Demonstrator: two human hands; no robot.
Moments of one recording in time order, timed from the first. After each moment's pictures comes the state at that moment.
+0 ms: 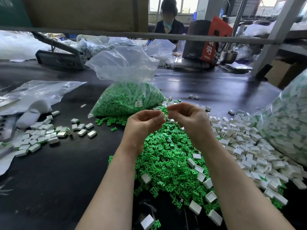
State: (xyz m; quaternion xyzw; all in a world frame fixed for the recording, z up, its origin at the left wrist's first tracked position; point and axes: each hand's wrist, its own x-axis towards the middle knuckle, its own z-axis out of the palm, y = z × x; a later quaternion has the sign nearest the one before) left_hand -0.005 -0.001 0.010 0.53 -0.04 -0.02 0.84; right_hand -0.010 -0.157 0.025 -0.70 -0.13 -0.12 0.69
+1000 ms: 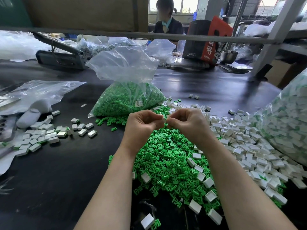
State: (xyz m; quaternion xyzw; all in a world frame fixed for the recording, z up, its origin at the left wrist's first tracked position) left_hand -0.008 0.001 0.010 0.68 -0.11 0.09 0.72; right_hand -0.009 -0.162 0.023 -0.82 -0.11 -0.09 0.55
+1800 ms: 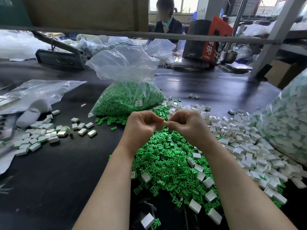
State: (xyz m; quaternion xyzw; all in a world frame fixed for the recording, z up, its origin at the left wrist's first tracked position) left_hand -0.007 0.006 0.011 0.73 -0.16 0.10 0.65; right_hand -0.003 -0.164 0.013 -0.84 -0.15 -0.09 0.51
